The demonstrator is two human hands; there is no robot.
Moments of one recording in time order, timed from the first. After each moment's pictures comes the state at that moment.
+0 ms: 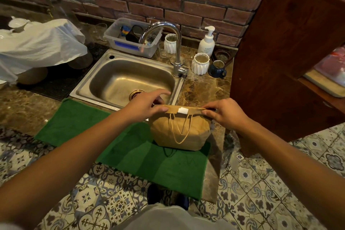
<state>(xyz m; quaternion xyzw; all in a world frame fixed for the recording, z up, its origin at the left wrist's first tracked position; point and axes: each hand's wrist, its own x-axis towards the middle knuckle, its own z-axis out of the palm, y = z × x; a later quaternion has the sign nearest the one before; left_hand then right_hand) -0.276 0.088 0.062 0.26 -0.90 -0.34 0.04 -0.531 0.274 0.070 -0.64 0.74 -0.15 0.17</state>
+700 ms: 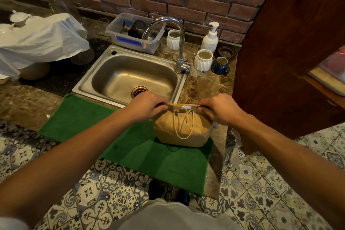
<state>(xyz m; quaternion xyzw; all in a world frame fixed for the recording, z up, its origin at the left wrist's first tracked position) -0.273 0.096 0.066 0.22 -0.96 -0.19 0.01 -0.511 0.254 0.078 -0.71 0.69 -0.05 0.09</state>
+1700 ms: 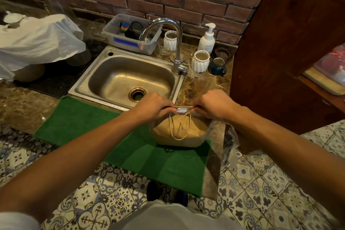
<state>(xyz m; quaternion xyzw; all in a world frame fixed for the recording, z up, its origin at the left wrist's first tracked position) -0.295 0.102 0.057 0.17 -0.97 -0.16 0.03 -0.504 0.235 0.097 -0.75 0.66 0.04 0.05</state>
